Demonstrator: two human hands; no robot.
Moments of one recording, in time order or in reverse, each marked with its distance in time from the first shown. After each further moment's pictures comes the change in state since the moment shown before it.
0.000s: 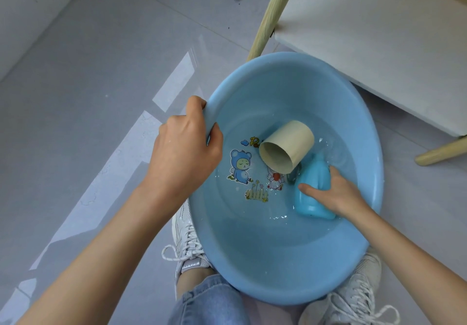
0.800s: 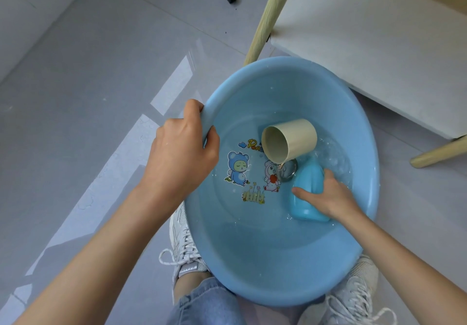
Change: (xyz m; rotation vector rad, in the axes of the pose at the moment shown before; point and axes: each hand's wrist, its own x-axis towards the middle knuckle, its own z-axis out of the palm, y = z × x) left_hand 0.002 0.000 0.000 0.013 -0.007 -0.005; right_hand 0.003 0.000 0.008 0.002 0.020 -0.010
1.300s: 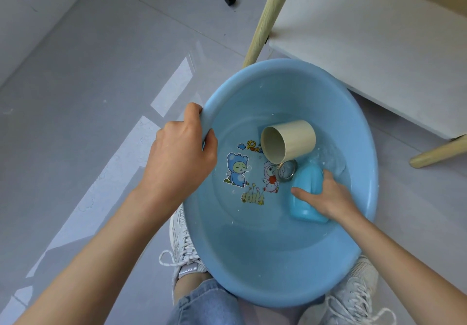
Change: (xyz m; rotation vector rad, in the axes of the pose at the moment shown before) left_hand -0.001 0.002 -0.001 0.047 -0.040 -0.037; right_hand 0.002 0.001 0.002 0.002 0.002 0.013
